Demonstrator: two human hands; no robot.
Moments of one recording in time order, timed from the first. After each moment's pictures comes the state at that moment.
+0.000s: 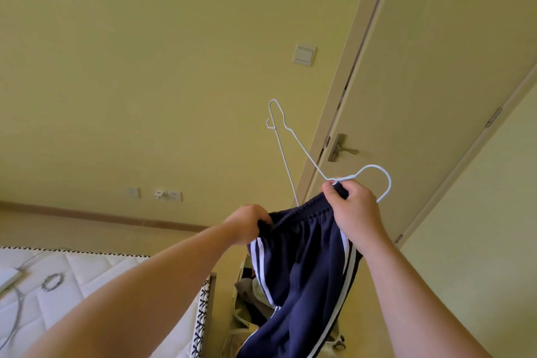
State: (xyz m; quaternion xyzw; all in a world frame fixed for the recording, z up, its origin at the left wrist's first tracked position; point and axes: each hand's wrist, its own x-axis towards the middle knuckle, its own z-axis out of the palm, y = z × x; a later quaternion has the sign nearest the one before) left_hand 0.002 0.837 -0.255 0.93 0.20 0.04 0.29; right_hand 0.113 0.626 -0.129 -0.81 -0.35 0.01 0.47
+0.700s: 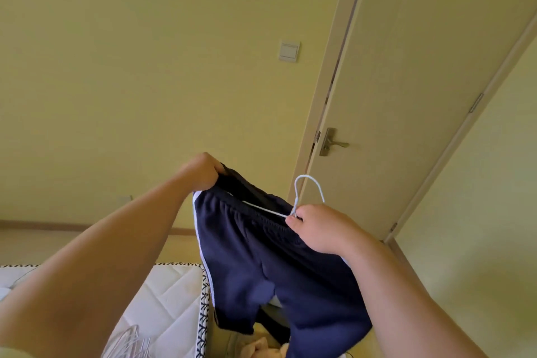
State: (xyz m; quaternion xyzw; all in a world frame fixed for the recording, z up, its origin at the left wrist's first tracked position) left_hand -0.025 0.914 -0.155 0.89 0.35 0.10 0.27; right_hand 0.078 0.628 -0.127 -0.88 -0.45 0.15 0.08
